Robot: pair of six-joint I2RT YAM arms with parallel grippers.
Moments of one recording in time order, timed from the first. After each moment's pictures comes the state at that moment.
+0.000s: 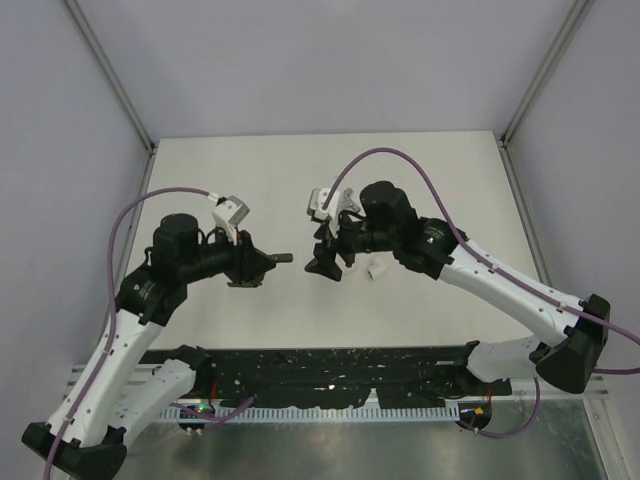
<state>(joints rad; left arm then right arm) -0.40 0.82 0.97 -0.63 0.57 -0.15 0.89 1.32 1.28 -0.43 -0.45 -0.26</state>
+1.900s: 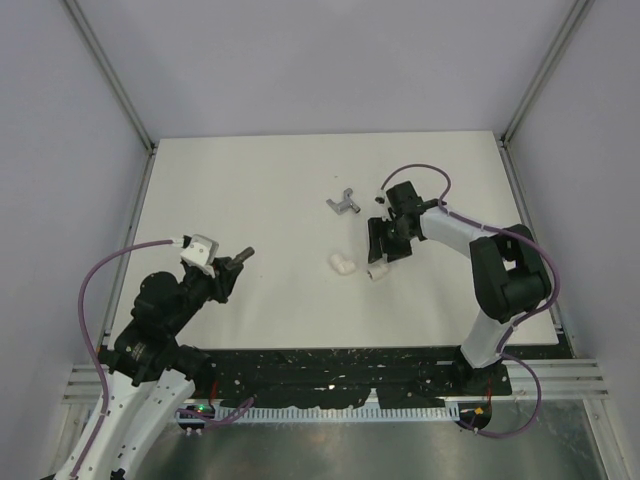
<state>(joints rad) -0.40 0.34 0.60 -0.47 0.10 -0.04 0.37 1.75 1.10 -0.52 -0.23 0.24</state>
